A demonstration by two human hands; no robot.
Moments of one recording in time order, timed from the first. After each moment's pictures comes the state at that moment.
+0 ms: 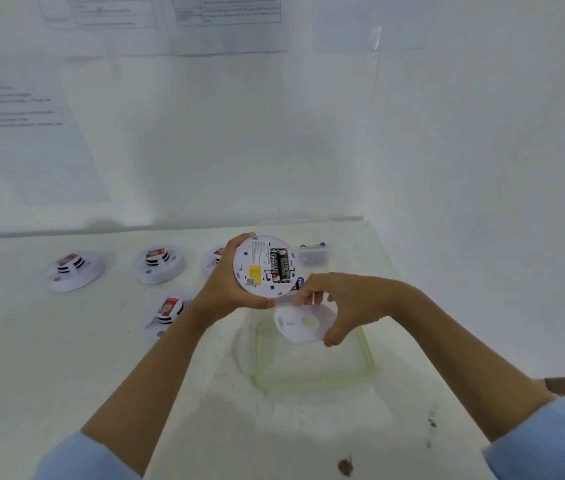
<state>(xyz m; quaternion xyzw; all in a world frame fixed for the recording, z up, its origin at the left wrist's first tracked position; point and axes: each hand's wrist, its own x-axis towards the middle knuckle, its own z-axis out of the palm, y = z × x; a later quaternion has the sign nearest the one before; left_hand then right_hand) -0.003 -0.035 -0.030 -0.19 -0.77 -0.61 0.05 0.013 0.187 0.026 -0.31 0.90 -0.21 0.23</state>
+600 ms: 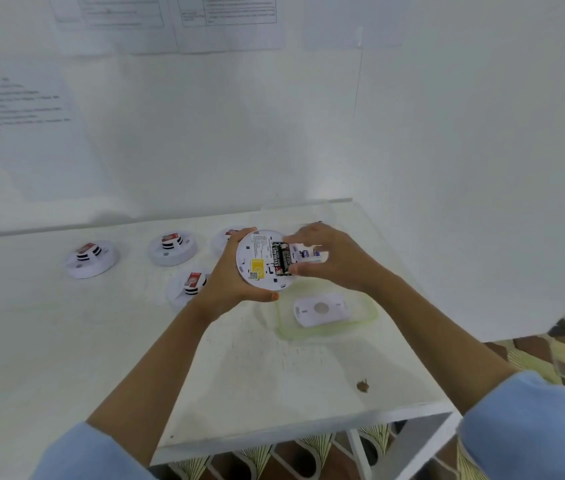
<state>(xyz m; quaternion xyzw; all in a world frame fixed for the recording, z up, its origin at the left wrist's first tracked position) 0.059 -0.063 -0.023 -0.20 -0.76 -0.62 -0.01 0.062 0.144 0.020 -0.24 0.88 -0.41 -0.04</state>
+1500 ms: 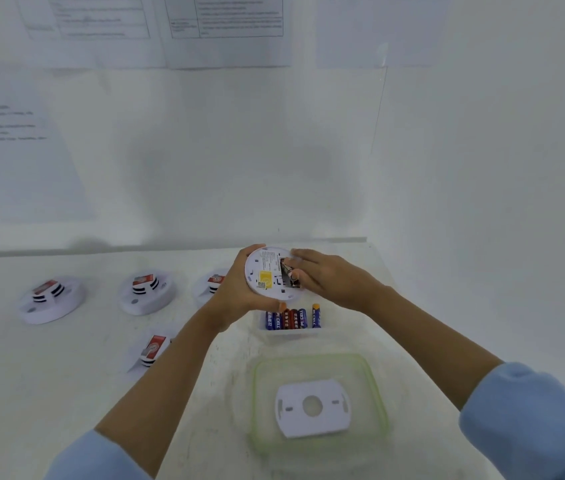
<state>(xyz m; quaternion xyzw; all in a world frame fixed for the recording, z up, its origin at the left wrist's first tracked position) -0.059 -0.024 -0.025 -0.14 -0.75 -0.64 -0.02 -0.074 0.168 0.010 -0.37 0.92 -0.07 -0.07</state>
